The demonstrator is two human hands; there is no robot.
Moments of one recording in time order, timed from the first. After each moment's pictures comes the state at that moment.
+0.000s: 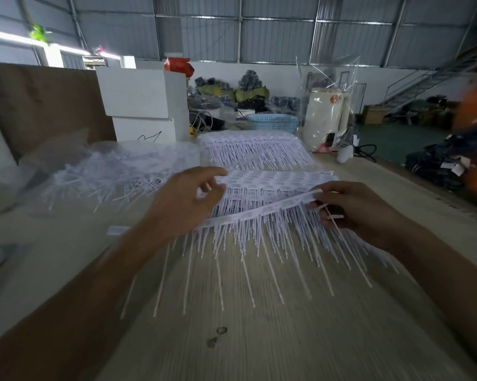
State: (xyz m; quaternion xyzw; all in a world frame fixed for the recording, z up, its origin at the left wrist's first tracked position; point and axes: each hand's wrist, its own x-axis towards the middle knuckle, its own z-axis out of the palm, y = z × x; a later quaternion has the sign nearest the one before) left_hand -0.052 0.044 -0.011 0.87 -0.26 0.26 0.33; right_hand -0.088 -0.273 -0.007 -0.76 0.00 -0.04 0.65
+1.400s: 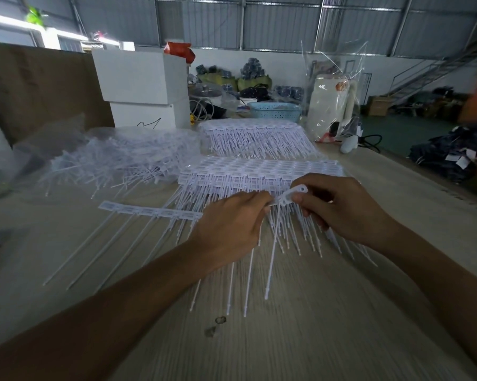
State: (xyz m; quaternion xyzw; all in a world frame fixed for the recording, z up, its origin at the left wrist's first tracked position) left_hand -0.082 -0.019 -0.049 0.87 -0.35 0.29 0.20; right_hand -0.107 -0.238 -0.011 -0.88 -0.26 -0.22 0.34
